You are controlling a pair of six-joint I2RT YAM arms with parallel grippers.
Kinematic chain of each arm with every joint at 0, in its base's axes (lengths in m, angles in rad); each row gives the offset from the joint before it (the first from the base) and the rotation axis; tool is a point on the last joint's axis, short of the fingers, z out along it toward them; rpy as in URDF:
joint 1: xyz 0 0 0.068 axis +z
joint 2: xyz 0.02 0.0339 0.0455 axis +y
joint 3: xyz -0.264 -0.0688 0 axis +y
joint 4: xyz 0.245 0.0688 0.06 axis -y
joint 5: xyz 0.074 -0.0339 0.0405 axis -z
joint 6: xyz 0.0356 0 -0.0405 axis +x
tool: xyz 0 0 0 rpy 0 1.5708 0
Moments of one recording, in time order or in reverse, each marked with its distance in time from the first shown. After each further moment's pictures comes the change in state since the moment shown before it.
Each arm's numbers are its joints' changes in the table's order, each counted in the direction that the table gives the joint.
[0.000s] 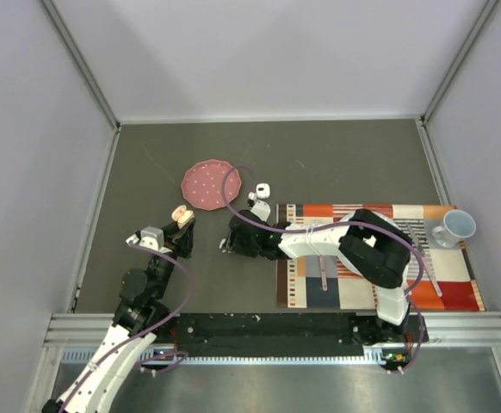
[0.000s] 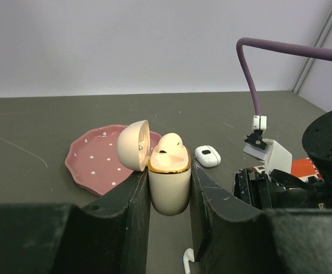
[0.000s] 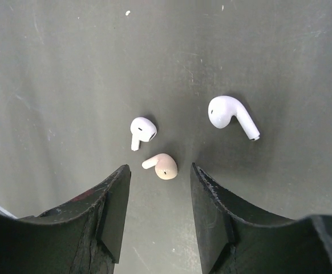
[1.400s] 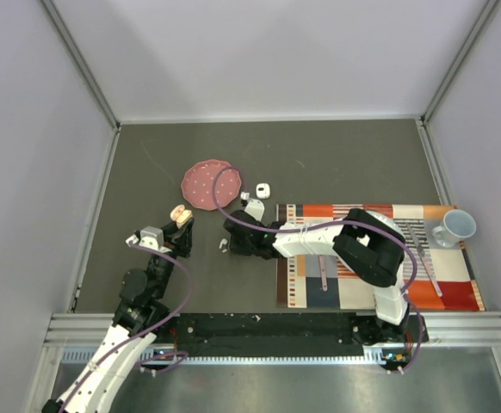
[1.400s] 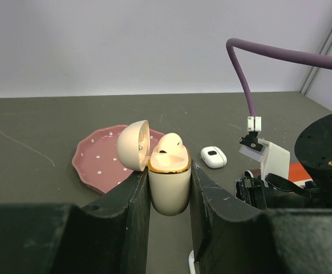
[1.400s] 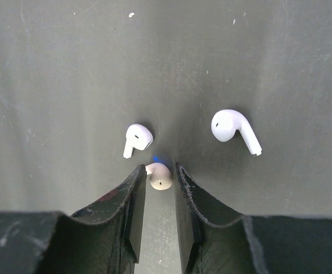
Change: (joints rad) left arm 0.000 0.000 0.000 0.000 -0.022 0.014; right arm 0.012 0.045 -0.060 -0.043 0.035 -0.107
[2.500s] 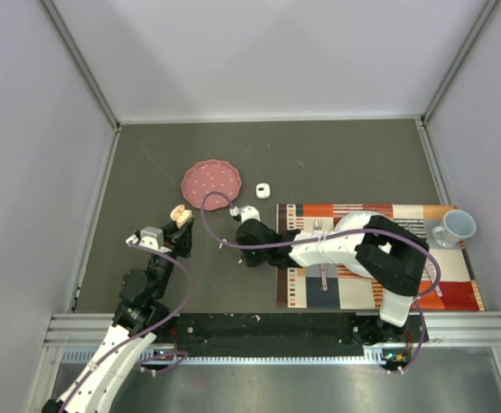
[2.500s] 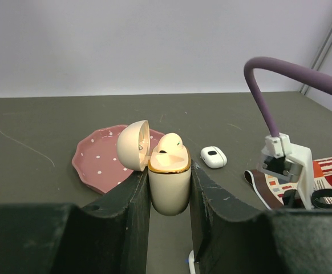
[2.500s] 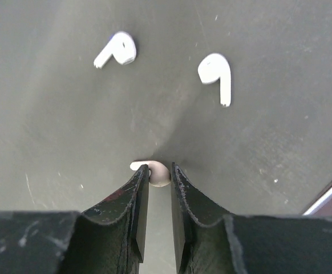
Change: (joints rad) left arm 0.000 0.000 0.000 0.000 0.000 0.000; right arm 0.028 -0.142 0.155 0.013 -0.047 -0.483
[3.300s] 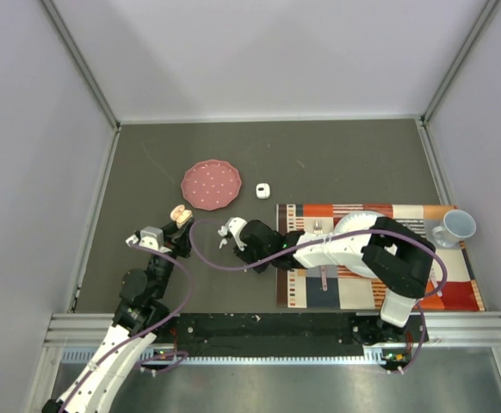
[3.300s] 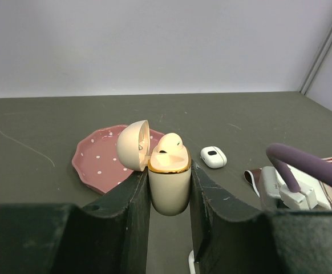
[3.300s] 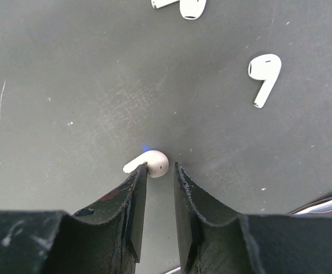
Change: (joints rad) left arm 0.000 0.000 0.000 0.000 0.000 0.000; right arm -0.001 -0.057 0.054 -0.023 -0.172 -0.458
